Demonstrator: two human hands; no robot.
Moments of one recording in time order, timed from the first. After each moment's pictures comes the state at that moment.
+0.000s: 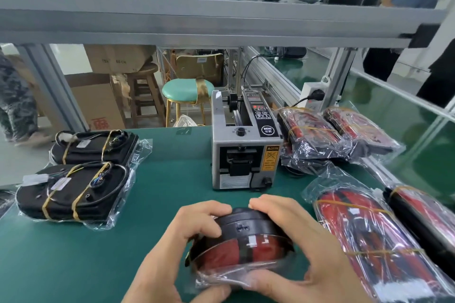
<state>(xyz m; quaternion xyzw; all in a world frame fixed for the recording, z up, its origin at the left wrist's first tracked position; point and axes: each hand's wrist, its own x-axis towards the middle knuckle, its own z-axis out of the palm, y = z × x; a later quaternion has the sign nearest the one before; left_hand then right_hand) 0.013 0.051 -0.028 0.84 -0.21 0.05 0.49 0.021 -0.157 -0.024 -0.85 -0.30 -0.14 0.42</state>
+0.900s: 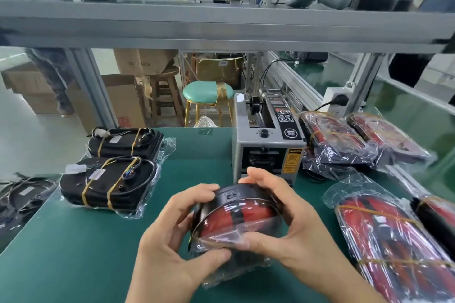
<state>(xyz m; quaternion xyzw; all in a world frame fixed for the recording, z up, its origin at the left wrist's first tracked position) 0.006 0.063 -0.048 0.71 -0.17 0.25 0.64 0.048 -0.122 -0.028 -0.72 -0.27 0.03 0.64</state>
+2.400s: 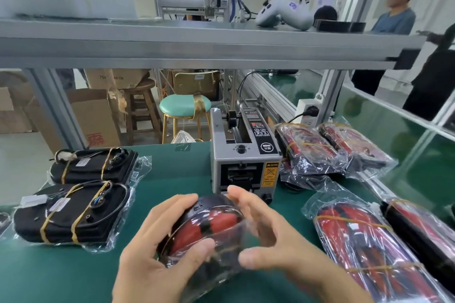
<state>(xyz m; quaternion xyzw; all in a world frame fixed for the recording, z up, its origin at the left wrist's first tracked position) 0.020 0.055 -0.029 0.78 -0.10 0.27 0.56 0.077 -0.138 -0.044 -0.65 -0.23 0.24 0.68</state>
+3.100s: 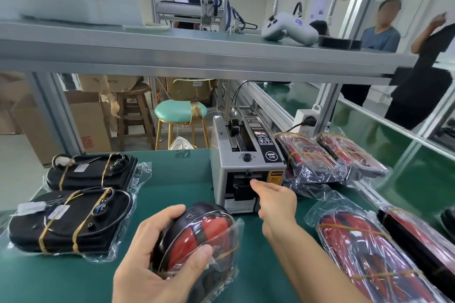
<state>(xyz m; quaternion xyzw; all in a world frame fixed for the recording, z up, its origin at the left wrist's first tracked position) 0.021 0.068 -0.037 0.73 -0.03 0.28 0.62 0.145 -0.092 -0.045 -0.64 0.27 -0.07 0.72</state>
